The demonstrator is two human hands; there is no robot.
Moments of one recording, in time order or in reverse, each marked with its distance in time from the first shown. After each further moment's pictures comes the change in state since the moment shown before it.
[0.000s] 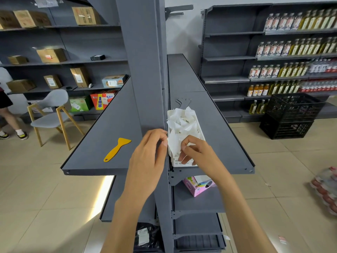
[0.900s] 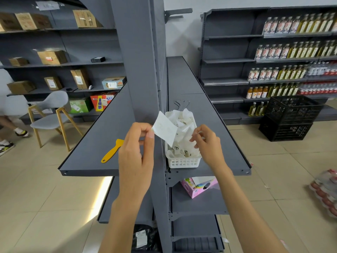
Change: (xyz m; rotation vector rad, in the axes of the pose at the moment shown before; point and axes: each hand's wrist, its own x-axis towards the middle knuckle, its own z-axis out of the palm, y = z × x) left_hand 0.000 0.023 -0.009 -0.139 0.276 -0.046; right_hand 0.036 0.027 -0.018 -0.098 0.384 -0.015
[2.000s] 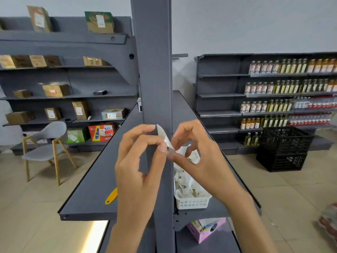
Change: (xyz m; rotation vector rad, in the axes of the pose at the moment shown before) left_hand 0.054 0.037 -0.039 -0.179 0.101 0.180; right_hand -0.043 -0.160 -0.027 0.112 -0.198 -0.646
